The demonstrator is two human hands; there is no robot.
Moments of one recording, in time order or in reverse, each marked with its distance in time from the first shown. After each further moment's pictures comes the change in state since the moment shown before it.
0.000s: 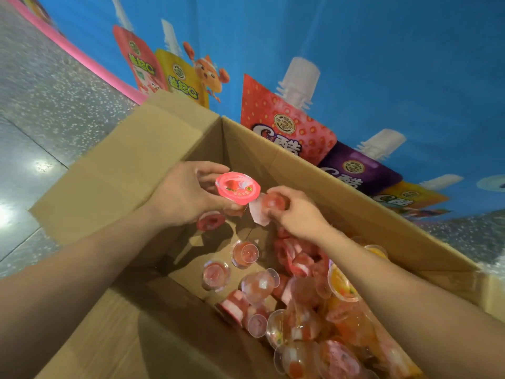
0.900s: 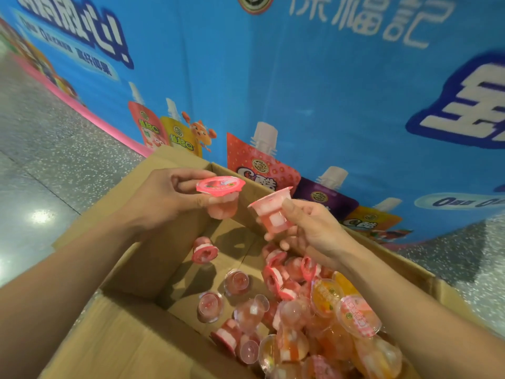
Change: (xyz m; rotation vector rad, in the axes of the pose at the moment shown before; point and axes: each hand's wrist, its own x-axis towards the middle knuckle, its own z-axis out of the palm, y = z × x) left_hand -0.036 0.072 -0.039 -0.309 -0.050 0.105; right_hand -0.096 -0.072 -0.086 0.942 -0.179 -0.030
